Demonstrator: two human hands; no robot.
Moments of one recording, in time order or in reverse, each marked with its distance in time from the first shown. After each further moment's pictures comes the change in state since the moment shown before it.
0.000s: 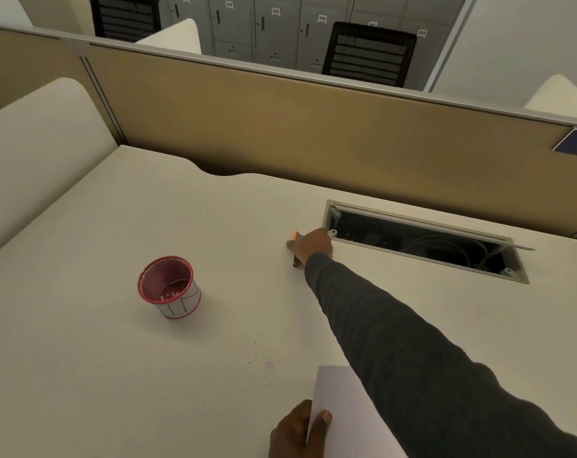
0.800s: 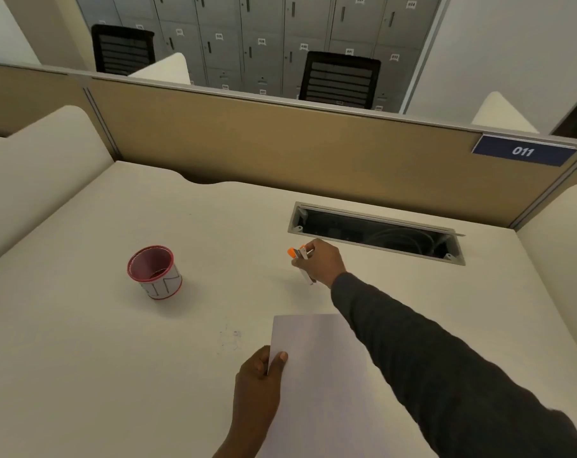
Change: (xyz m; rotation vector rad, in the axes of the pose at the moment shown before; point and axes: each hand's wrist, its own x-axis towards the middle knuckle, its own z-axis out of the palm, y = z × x) left_hand -0.028 0.014 0.022 -0.176 0.145 0.108; right_hand -0.099 0.084 -0.145 -0.100 -0.131 -0.383
